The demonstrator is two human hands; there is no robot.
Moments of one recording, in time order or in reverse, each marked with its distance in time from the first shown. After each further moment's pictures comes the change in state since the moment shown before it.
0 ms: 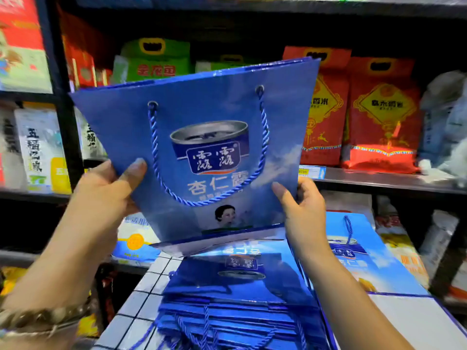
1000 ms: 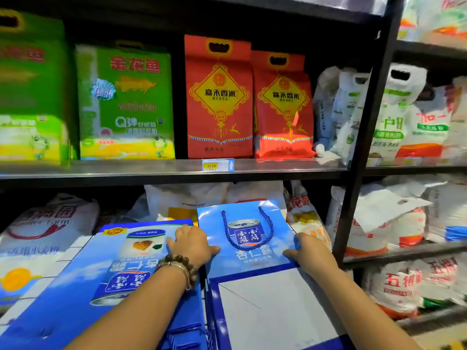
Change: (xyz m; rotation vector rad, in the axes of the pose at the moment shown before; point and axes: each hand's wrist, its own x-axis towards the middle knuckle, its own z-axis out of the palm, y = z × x) left_hand -0.046 -0.179 0.255 1.369 -0.714 -0.153; right_hand 0.015 0.124 -0.239 -1.245 -0.182 0.553
